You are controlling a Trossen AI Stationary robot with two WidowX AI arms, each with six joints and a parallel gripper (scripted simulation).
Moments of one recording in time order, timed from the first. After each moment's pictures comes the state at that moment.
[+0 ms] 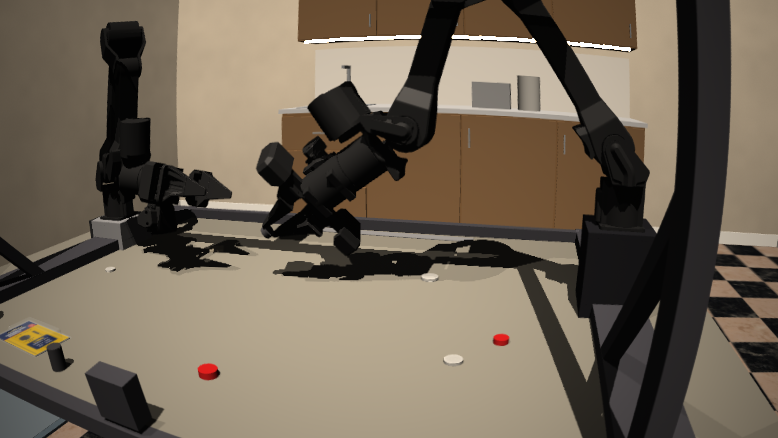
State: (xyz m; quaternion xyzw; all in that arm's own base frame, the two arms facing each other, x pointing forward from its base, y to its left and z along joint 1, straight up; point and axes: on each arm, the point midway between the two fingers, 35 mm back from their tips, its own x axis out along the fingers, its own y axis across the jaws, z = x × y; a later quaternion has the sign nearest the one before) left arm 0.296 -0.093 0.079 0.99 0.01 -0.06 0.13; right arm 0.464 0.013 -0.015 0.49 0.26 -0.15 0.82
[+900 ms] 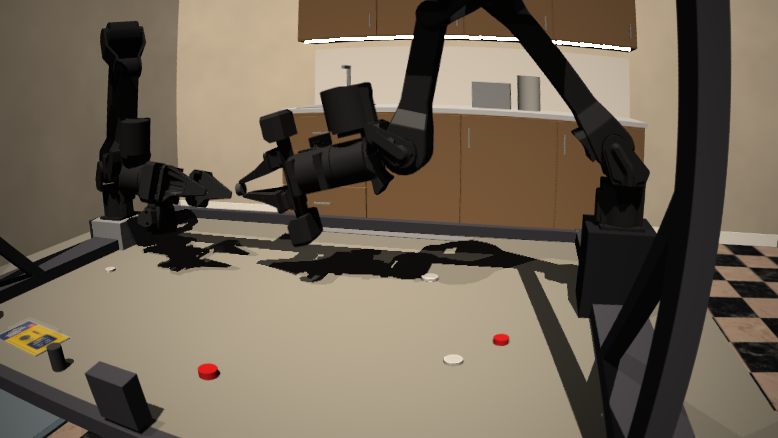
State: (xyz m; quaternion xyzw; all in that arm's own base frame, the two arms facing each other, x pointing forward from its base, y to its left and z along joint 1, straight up) left arm 0.296 -0.093 0.079 0.99 0.01 -0.06 0.13; right arm 0.501 0.013 0.032 0.68 0.09 -0.07 0.72
